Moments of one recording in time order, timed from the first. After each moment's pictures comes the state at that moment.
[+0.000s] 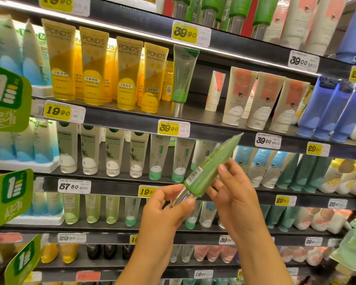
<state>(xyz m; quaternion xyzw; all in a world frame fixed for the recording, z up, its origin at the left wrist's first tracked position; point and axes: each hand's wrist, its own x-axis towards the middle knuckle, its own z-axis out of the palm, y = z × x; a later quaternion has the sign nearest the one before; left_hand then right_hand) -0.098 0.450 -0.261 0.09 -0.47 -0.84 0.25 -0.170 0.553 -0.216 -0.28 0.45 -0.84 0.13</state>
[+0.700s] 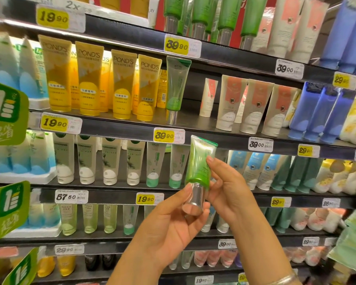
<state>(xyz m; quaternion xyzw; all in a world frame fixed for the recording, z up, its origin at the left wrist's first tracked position) -0.087 0.449 -0.220 -0.01 -0.24 -0.97 -0.03 -0.184 0.544 -0.194 -0.18 0.47 -0.84 0.21</state>
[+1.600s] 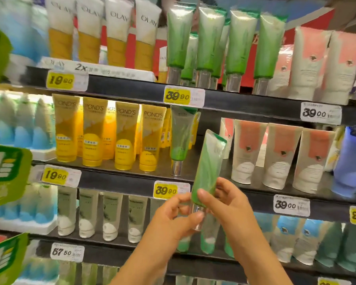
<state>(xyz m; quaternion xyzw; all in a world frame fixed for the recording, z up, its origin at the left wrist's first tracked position) -0.179 0.419 -0.182 0.02 -0.61 -0.76 0.23 -0.261 0.524 -0.153 -0.35 0.57 -0.74 0.08</state>
